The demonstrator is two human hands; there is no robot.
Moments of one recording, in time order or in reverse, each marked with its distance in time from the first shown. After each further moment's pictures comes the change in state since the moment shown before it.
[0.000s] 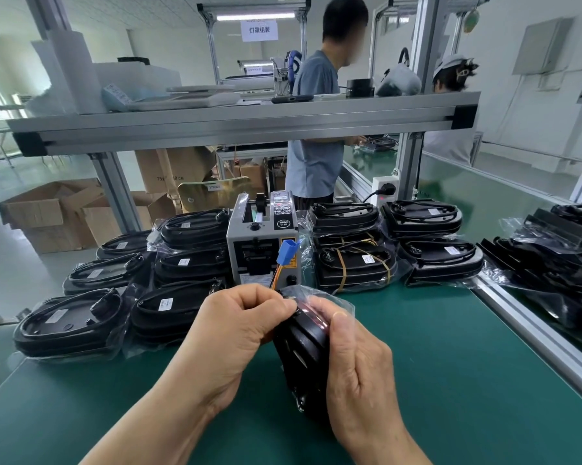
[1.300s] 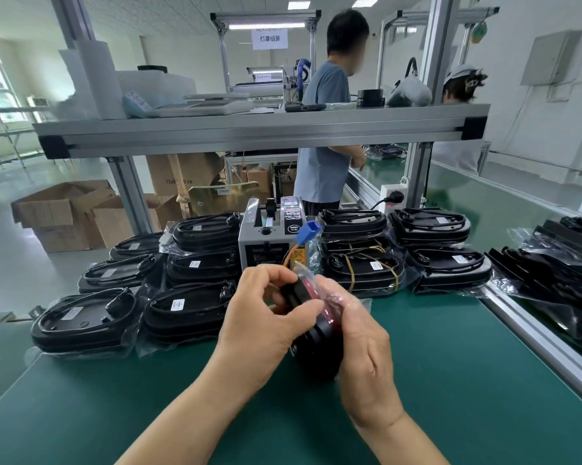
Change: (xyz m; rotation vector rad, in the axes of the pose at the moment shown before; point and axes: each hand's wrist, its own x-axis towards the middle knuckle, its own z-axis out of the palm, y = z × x) left_hand 0.014 -0.018 0.006 0.264 0.162 0.323; right_hand 0.018 0.012 0.009 0.219 -0.084 0.082
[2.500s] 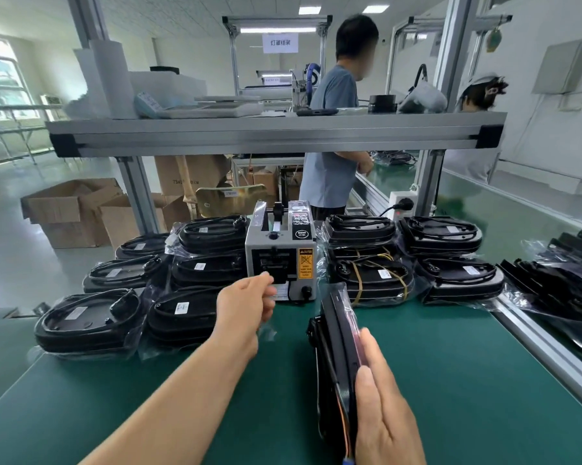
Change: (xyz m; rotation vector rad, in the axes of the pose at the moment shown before) left_hand 0.069 -0.057 -0.002 -0.332 0.259 -0.549; right_hand -0.051 -0.007 -0.007 -0.230 0.086 0.306
